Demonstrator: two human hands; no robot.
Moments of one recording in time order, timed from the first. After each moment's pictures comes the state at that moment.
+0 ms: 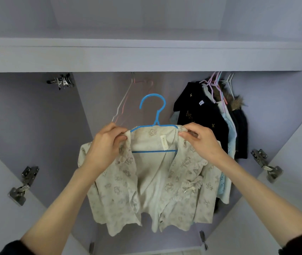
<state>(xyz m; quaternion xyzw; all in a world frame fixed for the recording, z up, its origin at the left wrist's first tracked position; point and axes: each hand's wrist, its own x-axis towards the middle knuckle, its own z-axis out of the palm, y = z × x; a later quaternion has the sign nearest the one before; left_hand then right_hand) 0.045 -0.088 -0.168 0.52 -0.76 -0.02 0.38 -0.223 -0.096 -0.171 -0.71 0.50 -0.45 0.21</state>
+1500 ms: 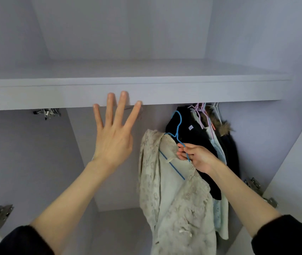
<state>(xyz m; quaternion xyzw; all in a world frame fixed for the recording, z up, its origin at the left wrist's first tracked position) -0.030 -0.153 -0.112 0.49 -0.72 0.36 0.33 -0.284 -0.185 -0.180 -0.38 0.47 -0.50 0.61</state>
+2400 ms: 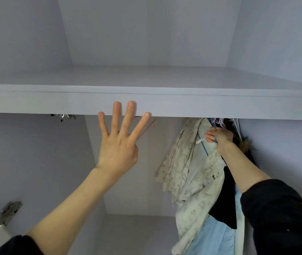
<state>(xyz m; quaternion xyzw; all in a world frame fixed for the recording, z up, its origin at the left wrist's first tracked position) -0.032 -0.168 -0.117 0.50 -0.70 0.41 0.30 -0.330 -0.307 -0.134 -0.34 0.58 -0.58 0.46</state>
